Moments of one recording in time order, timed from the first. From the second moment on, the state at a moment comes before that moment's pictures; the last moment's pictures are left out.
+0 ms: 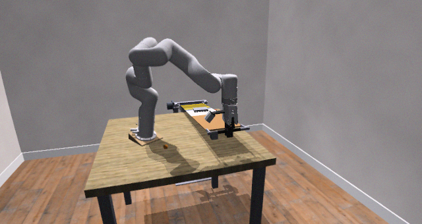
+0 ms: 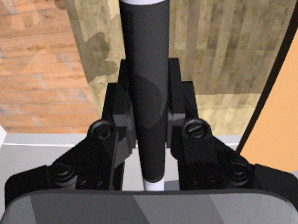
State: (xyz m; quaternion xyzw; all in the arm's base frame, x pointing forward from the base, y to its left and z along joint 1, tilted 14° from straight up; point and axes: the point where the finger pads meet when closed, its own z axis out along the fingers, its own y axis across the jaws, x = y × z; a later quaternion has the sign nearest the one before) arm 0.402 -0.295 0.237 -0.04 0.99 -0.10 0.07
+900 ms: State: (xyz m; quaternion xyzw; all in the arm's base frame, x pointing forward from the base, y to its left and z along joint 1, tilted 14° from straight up) arm 0.400 -0.290 0.253 -0.04 0.99 -0.10 0.07
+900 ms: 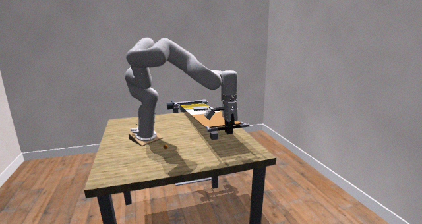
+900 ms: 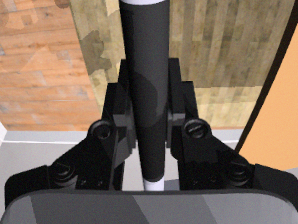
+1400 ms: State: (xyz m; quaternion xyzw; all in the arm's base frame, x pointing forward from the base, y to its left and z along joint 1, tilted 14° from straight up) arm 0.403 -0.297 0.231 -0.04 0.99 -0.10 0.07
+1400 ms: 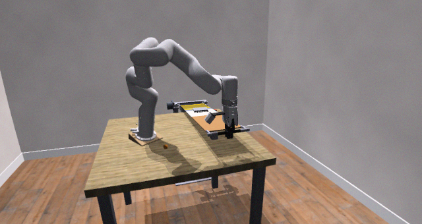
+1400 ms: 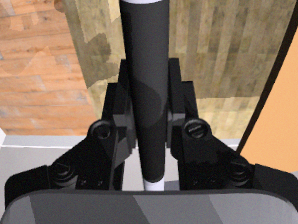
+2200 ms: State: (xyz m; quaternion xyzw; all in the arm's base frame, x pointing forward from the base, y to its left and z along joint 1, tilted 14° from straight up) arm 0.402 -0.295 0.238 -0.04 0.99 -0.10 0.07
